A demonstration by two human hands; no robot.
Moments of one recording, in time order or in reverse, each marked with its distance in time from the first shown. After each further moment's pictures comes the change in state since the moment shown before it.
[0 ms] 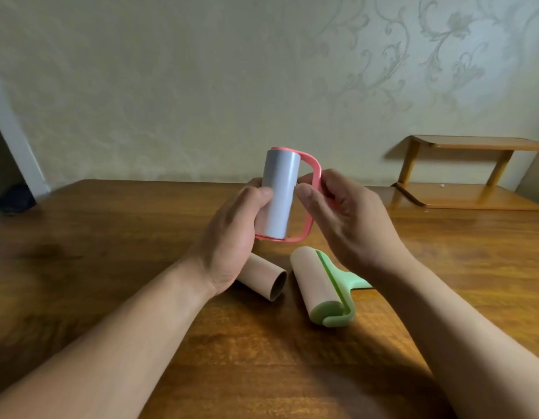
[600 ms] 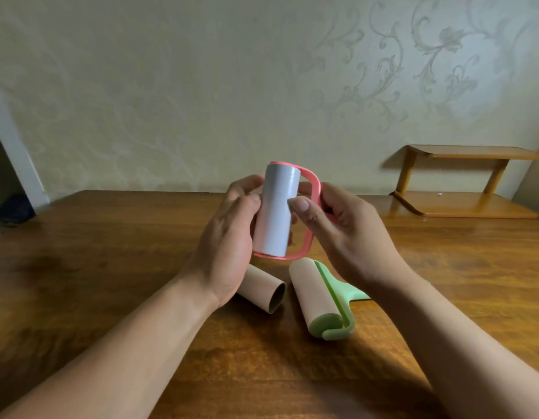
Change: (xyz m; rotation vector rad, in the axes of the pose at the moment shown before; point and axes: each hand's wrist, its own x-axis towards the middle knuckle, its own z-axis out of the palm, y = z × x) left_hand -0.003 0.005 0.005 -0.040 0.058 0.084; right_hand -0.002 -0.004 -0.001 0.071 -0.006 0.019
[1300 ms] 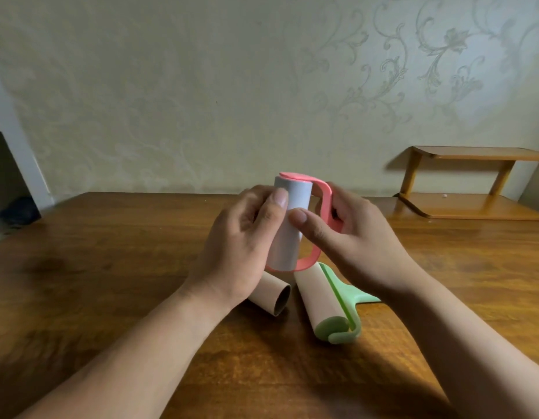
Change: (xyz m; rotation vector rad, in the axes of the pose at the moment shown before) left_hand -0.012 0.019 0.007 0.252 0.013 0.158; right_hand -0.002 -0.012 -0.007 0.004 -0.098 0.038
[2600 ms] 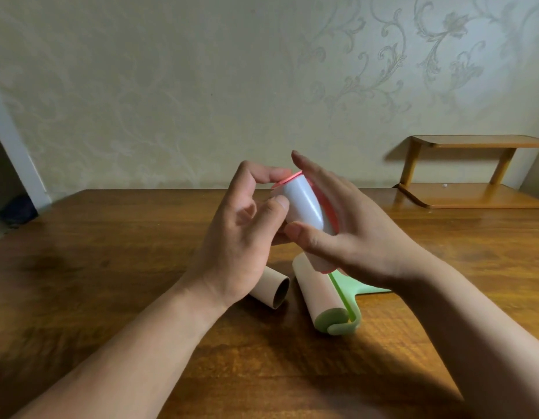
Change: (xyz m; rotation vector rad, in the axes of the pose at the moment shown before) left_hand -0.002 0.002 0.001 -0.225 -0.162 0.071; right_hand 0.002 0.005 -0.010 -0.097 -0.176 -0.091
